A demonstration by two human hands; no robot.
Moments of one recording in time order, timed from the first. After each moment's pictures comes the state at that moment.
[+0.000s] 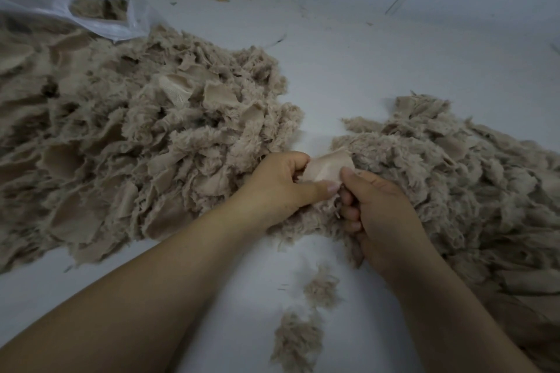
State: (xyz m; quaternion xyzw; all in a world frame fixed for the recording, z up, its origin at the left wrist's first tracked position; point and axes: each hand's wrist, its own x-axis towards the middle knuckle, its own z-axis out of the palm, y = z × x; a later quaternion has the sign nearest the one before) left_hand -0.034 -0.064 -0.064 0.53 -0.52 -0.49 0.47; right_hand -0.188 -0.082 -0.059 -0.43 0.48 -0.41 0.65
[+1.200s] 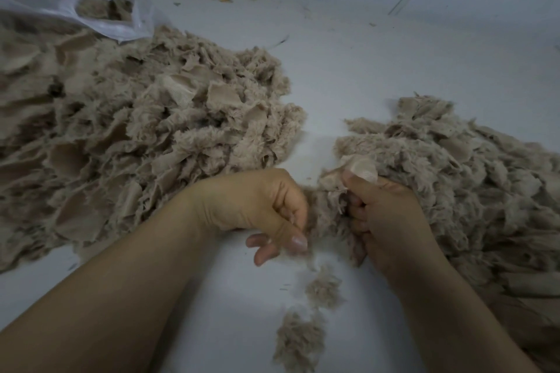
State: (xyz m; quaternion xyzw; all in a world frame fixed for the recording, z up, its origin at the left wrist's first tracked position) left_hand 0.011 -0.055 -0.043 0.30 -0.66 -0.66 0.19; right_hand -0.194 -0.082 -0.065 -0.41 0.49 -0.43 0.64
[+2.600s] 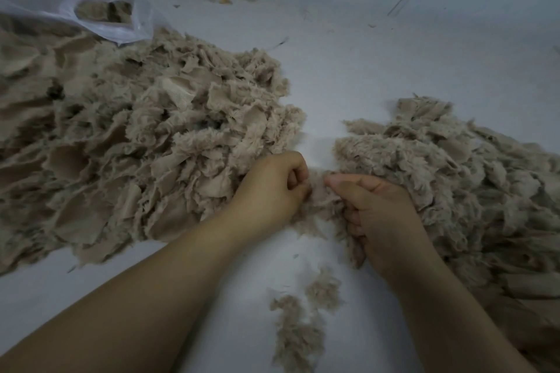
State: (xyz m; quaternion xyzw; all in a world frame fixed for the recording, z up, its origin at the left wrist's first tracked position) left_hand -0.023 -0.066 -0.072 0.62 -0.63 -0.25 0.39; right_hand -0.190 -0.078 -0.060 -0.47 0.50 -0.40 0.60
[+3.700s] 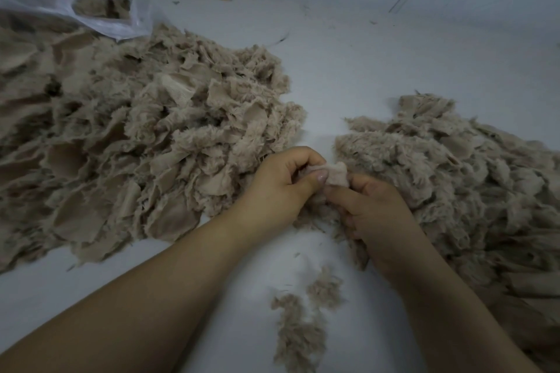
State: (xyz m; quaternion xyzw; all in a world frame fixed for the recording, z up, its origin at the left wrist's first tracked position) left_hand -0.036 -0.058 -0.064 0.50 -0.58 -0.37 0.52; right_hand -0.188 -0.072 -0.051 -0.53 0.45 -0.36 0.62
